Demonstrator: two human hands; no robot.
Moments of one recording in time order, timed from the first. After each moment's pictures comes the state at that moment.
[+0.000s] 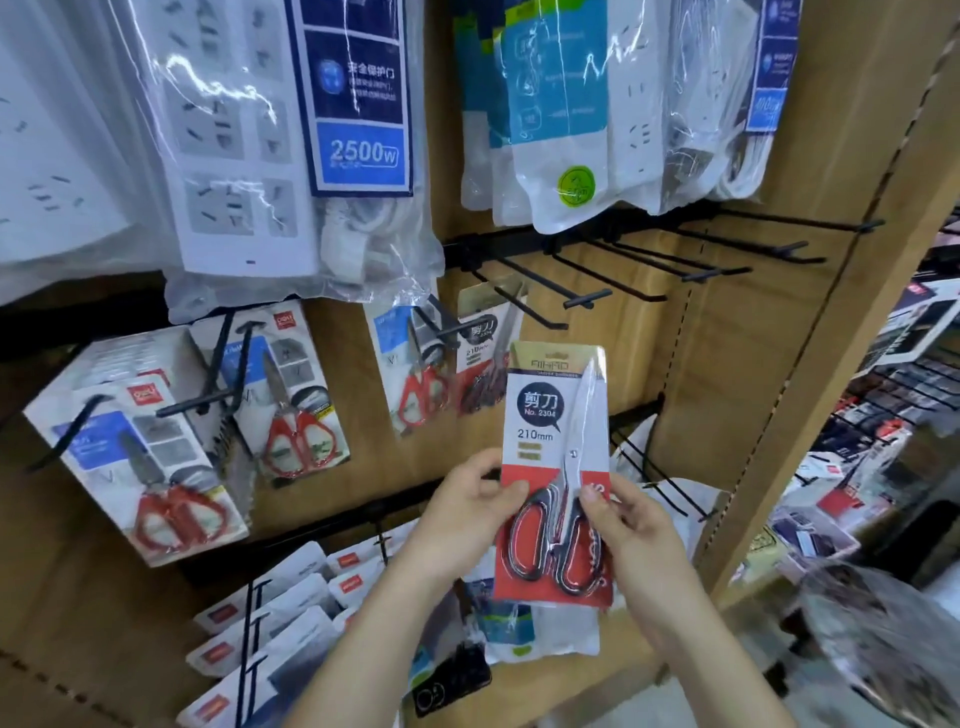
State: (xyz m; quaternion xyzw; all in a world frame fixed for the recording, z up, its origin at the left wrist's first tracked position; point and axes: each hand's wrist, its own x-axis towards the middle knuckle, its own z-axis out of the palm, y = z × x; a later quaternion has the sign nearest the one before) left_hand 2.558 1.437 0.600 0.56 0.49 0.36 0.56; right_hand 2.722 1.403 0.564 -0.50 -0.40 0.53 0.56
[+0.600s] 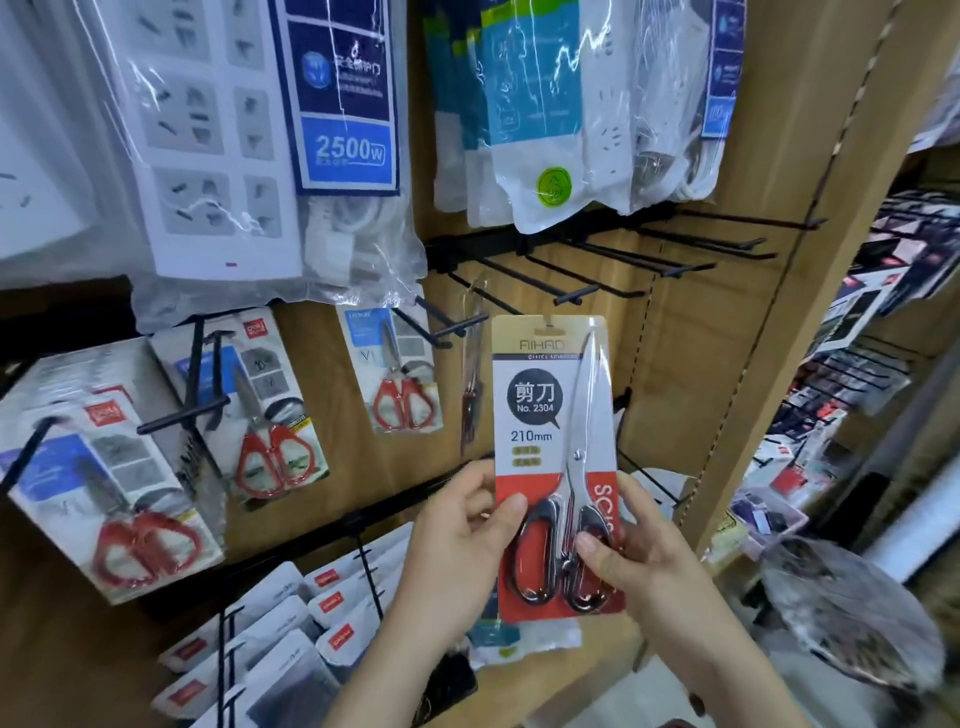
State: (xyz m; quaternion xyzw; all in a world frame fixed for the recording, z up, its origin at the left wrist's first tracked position) left_hand 2.550 1.406 0.600 0.60 0.43 0.45 0.51; right_hand 2.720 1.365 0.578 -0.42 -0.43 0.57 0.55
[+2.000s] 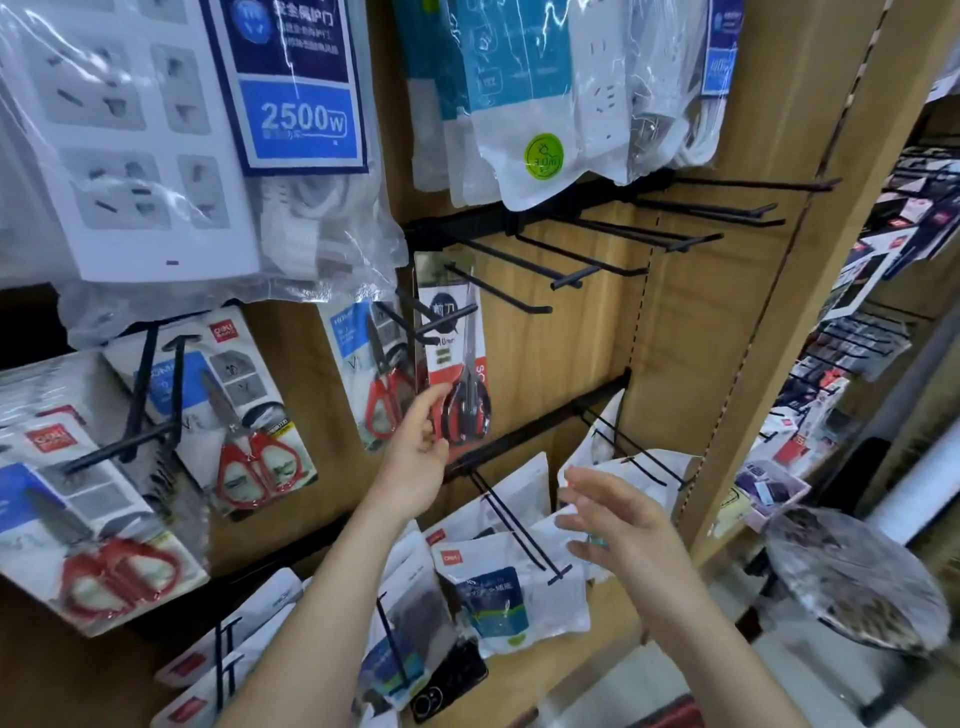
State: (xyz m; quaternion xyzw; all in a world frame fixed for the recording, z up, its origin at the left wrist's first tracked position) left_hand 2.525 1.524 0.568 0.64 0.52 0.38 0.42; right_hand 2.715 1.408 0.548 -0.58 -0.34 0.50 0.55
